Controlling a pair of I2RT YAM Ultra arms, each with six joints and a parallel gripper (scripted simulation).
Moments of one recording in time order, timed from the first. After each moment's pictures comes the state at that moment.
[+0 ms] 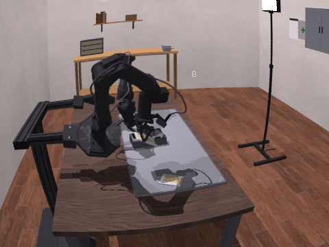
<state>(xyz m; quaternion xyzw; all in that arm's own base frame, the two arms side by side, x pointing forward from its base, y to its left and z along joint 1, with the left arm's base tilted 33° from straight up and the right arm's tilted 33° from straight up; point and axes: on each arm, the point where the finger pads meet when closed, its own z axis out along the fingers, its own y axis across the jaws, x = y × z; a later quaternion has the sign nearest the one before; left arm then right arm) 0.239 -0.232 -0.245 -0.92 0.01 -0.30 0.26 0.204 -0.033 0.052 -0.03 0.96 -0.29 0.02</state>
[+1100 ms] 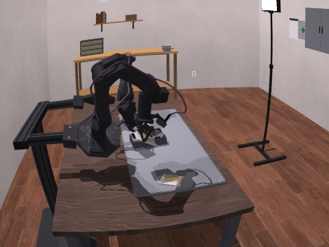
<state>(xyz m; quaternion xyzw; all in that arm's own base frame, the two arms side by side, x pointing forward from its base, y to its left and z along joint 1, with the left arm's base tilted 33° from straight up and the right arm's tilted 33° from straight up) 0.244 -0.233 -0.249 -0.92 0.01 -0.31 0.25 0.204 -0.033 0.052 -0.03 0.96 -0.29 0.02</state>
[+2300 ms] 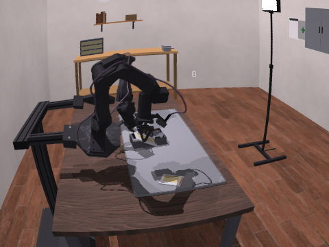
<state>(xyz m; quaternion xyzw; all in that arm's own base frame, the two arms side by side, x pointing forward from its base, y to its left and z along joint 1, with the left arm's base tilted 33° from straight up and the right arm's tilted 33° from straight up) 0.245 -0.233 -0.249 -0.91 0.02 -0.33 0.24 0.204 -0.033 0.052 -0.03 0.96 -0.29 0.02</state>
